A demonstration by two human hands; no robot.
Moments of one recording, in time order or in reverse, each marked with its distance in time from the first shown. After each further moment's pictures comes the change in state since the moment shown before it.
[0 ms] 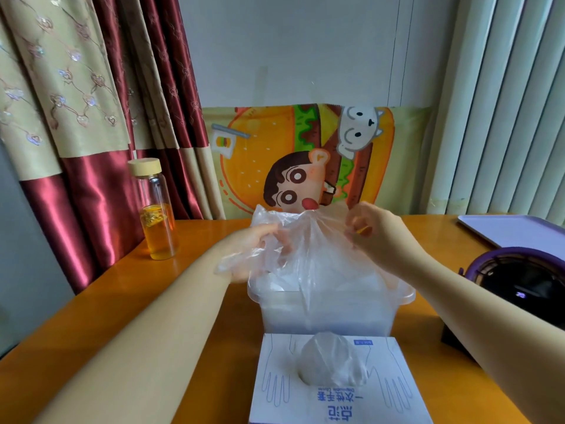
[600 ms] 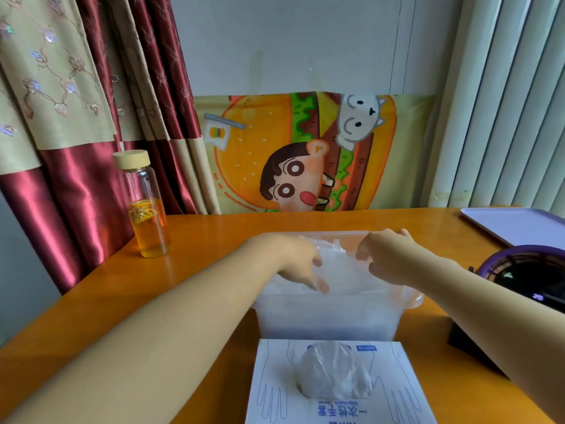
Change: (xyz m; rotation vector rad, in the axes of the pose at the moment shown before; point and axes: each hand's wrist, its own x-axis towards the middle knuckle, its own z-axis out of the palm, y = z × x) left_hand 0.009 0.008 0.068 1.792 -0.281 0.185; right_hand 0.008 0.023 0.011 -0.706 -0.480 0.070
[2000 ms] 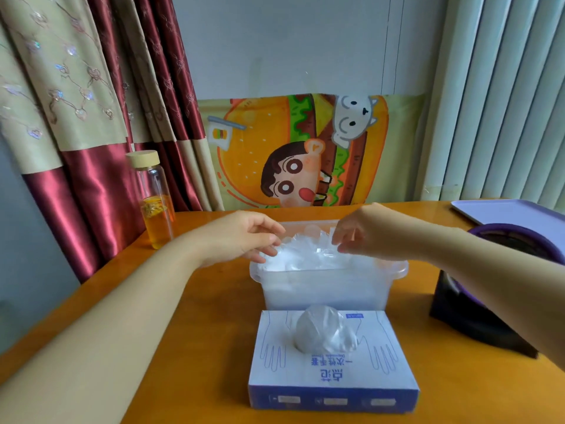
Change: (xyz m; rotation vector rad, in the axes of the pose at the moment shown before) left_hand -0.088 -0.036 0.015 -0.879 0.306 0.001; right_hand -0.049 -0.008 -0.040 0.258 0.071 -0.337
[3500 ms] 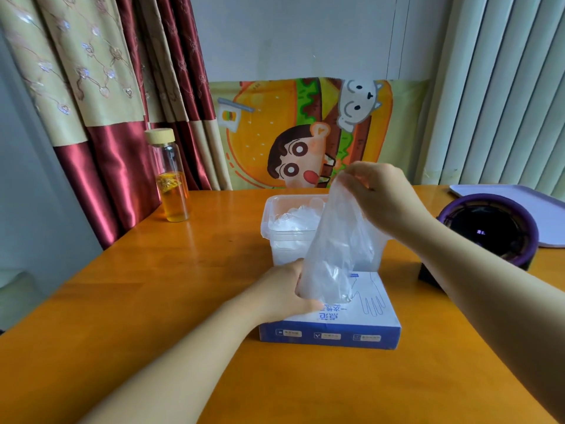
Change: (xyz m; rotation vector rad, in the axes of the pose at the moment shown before) left_hand -0.047 -0.037 0.119 0.344 -0.028 0.051; right_hand -0.039 -0.048 0.003 0.301 0.655 0.045
